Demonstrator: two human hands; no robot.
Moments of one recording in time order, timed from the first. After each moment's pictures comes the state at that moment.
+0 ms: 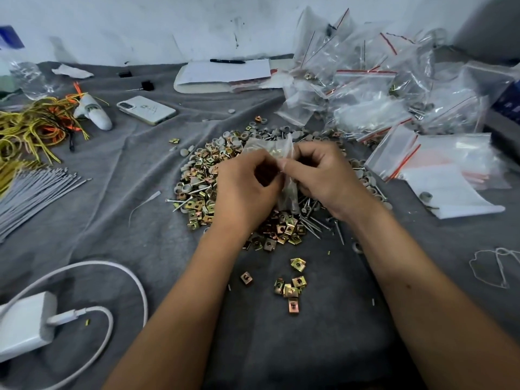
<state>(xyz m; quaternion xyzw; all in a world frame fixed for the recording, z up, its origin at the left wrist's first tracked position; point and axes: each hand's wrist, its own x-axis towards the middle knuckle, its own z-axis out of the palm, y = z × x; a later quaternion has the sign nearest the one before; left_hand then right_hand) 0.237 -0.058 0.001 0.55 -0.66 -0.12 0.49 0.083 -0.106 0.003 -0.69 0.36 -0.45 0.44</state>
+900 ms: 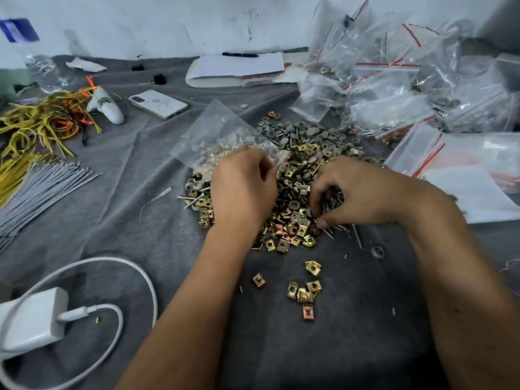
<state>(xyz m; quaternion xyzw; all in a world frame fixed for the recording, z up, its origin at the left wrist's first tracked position) 0.250 -0.061 -0.001 0.67 -0.62 0.01 0.41 0.056 -0.093 0.042 -0.89 0.41 -0.02 0.20</state>
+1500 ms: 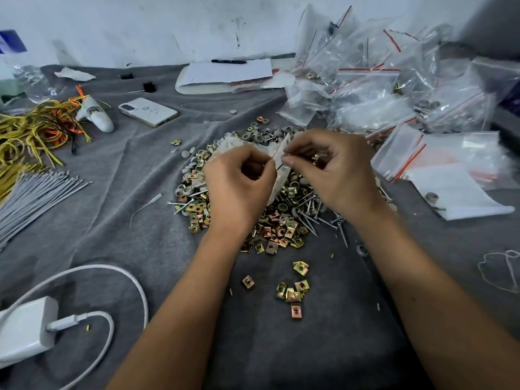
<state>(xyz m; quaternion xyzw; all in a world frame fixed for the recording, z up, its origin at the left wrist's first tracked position) 0.239 -0.060 0.003 0.56 -0.60 -0.08 0.57 0.075 -0.098 0.015 -0.76 0.36 -0.50 0.21</state>
